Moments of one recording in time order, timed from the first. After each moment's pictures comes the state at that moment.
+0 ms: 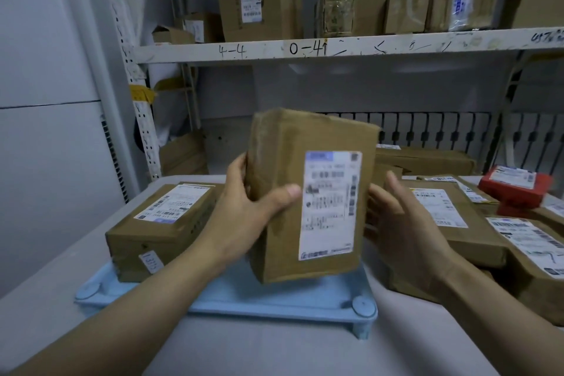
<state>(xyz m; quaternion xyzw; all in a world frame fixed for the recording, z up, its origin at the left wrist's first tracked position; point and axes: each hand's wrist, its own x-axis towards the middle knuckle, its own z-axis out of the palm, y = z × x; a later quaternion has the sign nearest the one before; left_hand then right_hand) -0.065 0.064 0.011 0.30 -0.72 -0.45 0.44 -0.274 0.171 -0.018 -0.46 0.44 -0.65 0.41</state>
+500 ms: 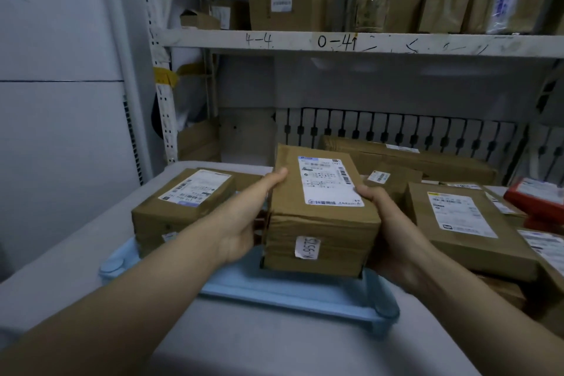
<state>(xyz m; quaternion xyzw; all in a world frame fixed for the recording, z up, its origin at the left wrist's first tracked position) -0.050 0.046 0.009 0.38 -0.53 -0.70 0.28 -0.238 0.138 -0.017 -0.25 0.57 -0.61 0.49</state>
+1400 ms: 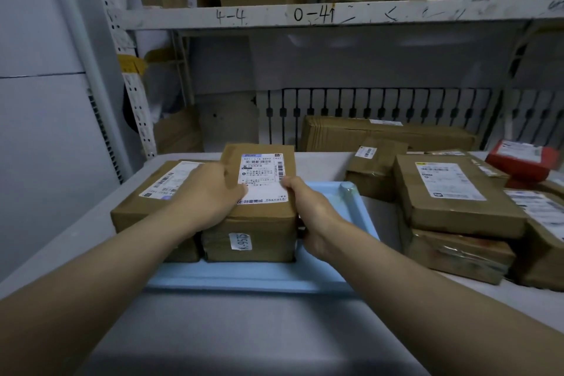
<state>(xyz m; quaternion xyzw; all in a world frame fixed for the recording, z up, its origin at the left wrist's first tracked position) -0.025 0.014 0.014 0.51 -0.82 -0.18 0.21 -0.162 0.082 -0.024 -0.22 0.62 -0.59 0.48</state>
